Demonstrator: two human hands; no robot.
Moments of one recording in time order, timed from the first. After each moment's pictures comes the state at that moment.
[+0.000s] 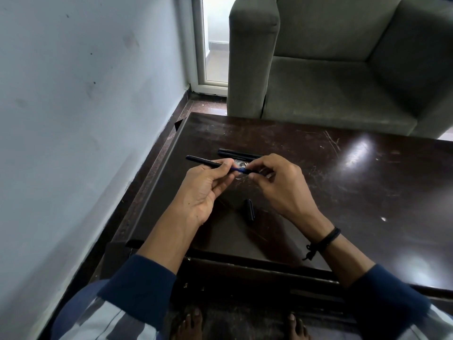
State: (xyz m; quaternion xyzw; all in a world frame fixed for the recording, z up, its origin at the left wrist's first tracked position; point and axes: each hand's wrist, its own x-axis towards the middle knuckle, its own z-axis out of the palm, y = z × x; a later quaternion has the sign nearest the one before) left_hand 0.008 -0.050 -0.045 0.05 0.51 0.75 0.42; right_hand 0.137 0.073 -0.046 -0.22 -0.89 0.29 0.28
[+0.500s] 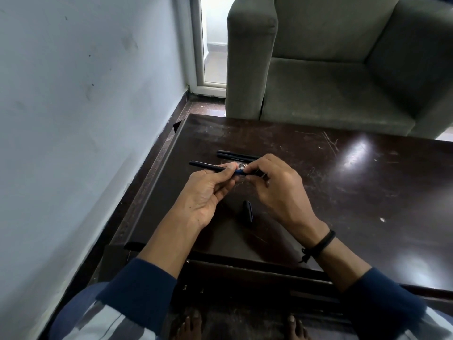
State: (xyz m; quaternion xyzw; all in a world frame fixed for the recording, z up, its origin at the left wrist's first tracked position) left_hand 0.016 -0.048 -0.044 0.05 0.51 0.74 0.44; right_hand 0.137 0.064 -0.050 -0.17 -0.90 0.22 0.35
